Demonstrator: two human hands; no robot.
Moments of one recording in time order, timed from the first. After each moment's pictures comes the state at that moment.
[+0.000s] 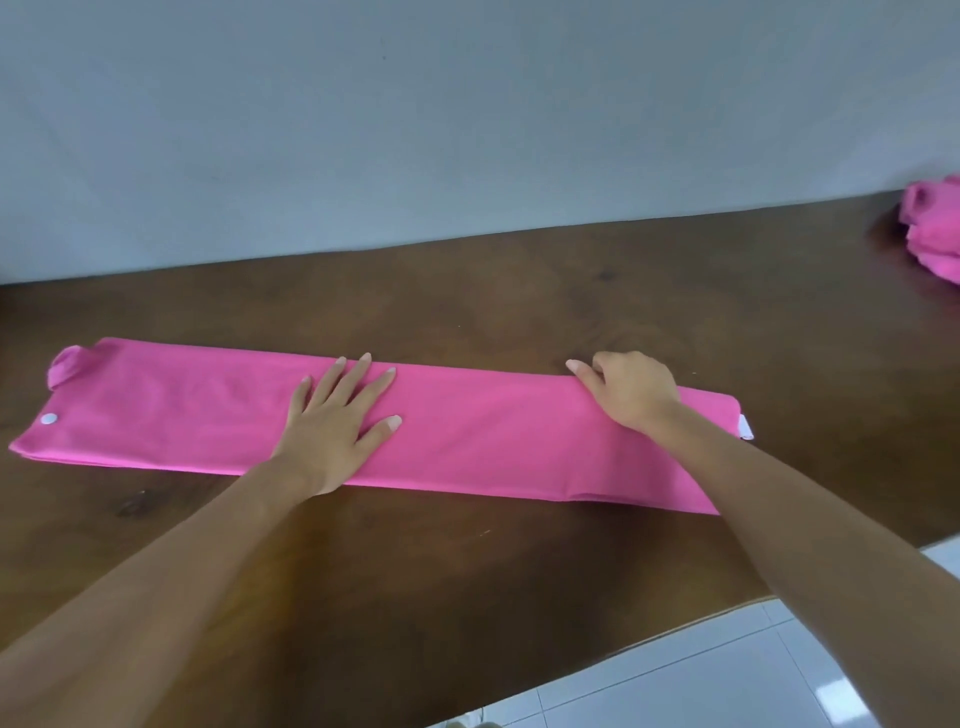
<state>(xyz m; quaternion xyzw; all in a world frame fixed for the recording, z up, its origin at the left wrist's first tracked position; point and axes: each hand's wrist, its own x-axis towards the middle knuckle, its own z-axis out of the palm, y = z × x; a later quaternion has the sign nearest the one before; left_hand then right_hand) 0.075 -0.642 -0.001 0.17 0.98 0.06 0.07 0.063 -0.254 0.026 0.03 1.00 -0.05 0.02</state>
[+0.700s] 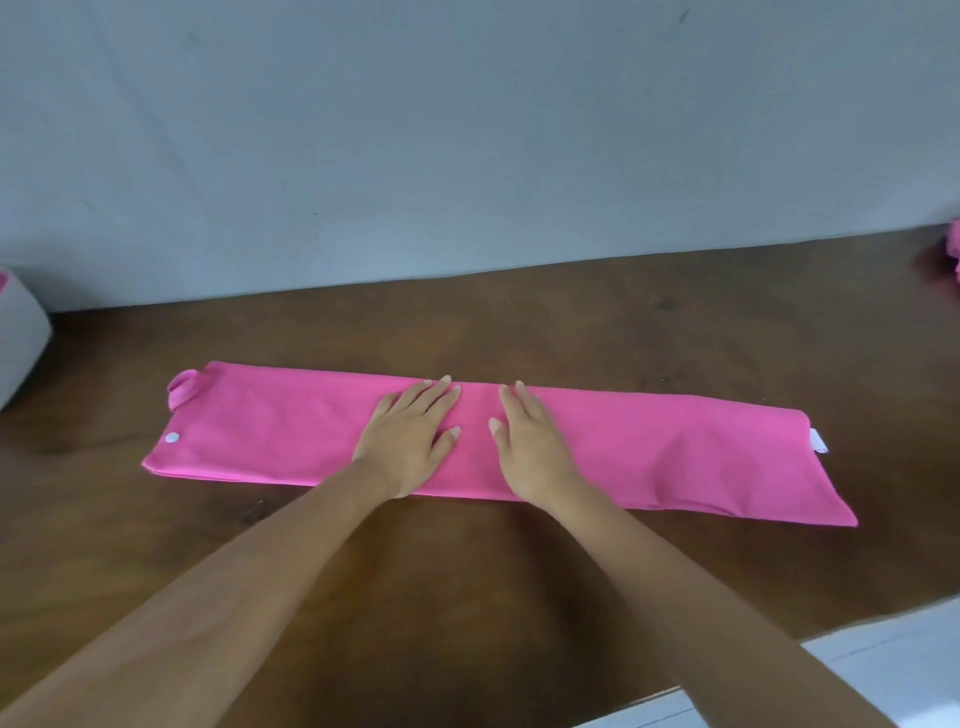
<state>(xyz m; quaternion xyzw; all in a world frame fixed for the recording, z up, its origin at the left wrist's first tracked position) 0.063 -0.672 0.005 0.23 0.97 0.05 0.04 0.104 -0.478 0.028 -0.01 0.97 -0.23 0.08</state>
